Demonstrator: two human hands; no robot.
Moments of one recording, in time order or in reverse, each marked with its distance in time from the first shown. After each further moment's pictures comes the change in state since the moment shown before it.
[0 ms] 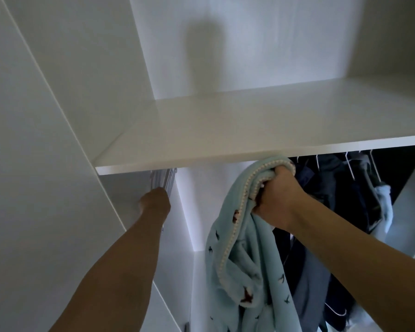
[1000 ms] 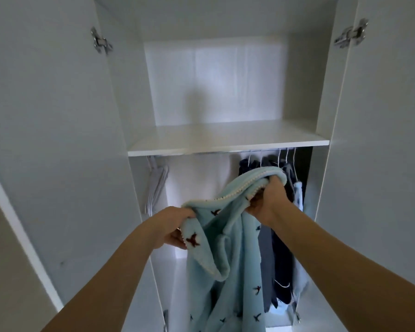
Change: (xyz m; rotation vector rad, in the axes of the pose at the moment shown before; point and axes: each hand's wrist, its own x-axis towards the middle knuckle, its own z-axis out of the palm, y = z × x) left_hand -0.412 -0.011 -0.100 -1.169 -0.533 0.068; right_hand -0.294 0.023 -0.068 0.020 0.134 -0.215
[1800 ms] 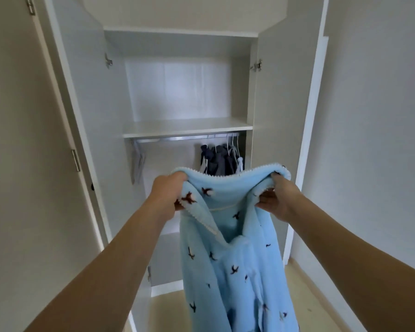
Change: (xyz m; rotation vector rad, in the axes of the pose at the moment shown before) left_hand -0.371 -0.063 0.075 -0.354 0.193 0.186; right_hand -0.409 0.022 -0.136 -0.327 0.246 -0.168
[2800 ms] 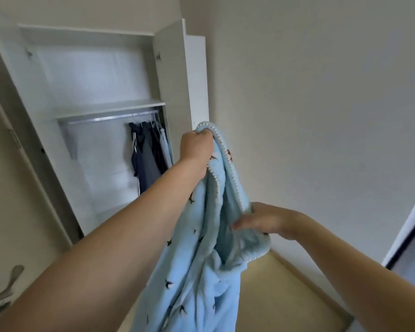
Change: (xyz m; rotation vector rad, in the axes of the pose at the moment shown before) left_hand -0.552 -0.053 0.049 0.044 -0.349 0.354; right_hand -0.537 0.101 -0.303 -0.915 -0.346 0.019
